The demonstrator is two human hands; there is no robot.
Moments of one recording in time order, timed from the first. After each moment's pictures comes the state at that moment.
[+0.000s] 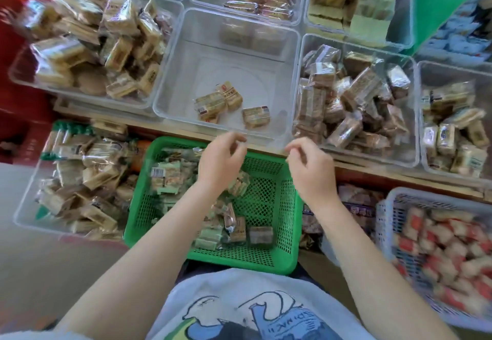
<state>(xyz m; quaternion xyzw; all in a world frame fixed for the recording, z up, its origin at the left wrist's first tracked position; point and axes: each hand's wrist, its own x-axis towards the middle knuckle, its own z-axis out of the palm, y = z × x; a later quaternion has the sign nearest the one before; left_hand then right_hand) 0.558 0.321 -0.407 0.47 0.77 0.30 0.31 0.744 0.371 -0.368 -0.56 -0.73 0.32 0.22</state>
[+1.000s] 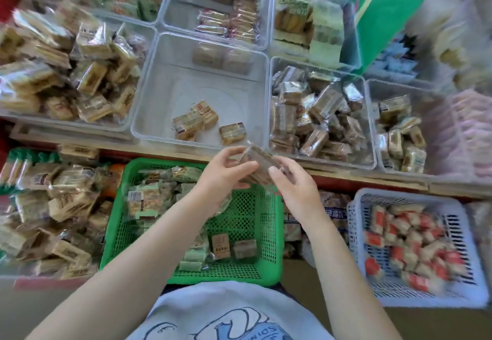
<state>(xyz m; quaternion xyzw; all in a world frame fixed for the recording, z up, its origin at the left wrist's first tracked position) 0.572 0.322 -0.366 0.22 0.57 0.44 0.66 0.748 0.346 -0.337 -0.61 -0.58 0.51 0.19</state>
